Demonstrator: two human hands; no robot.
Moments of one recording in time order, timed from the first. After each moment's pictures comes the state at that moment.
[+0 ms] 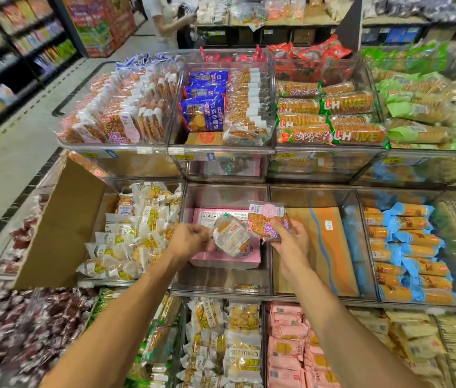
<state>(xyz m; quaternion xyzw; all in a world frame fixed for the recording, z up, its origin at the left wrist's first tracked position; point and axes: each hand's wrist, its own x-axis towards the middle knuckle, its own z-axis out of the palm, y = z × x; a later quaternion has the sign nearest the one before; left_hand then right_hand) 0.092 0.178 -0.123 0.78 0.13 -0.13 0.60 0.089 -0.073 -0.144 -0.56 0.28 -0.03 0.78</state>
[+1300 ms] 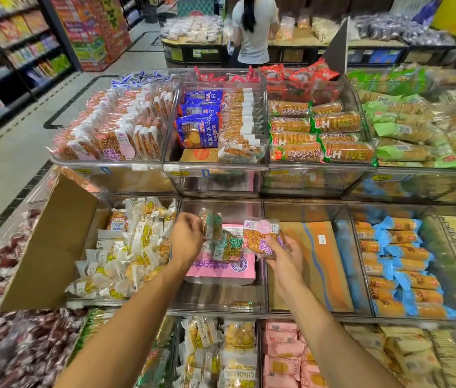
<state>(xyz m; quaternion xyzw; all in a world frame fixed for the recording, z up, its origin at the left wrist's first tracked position) 0.136 0.161 -0.133 0.83 0.13 0.08 0.53 0.074 -0.069 -0.117 -0.55 0.27 -0.02 0.79</state>
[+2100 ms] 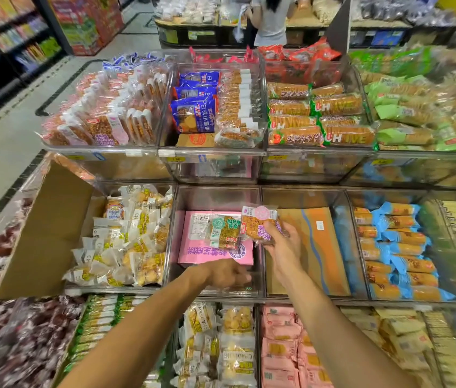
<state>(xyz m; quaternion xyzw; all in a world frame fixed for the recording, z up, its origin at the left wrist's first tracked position) 0.086 0.109 -0.170 0.84 -0.17 -0.44 0.27 0.076 -0.068 -0.119 -0.54 0.27 -0.03 0.80</state>
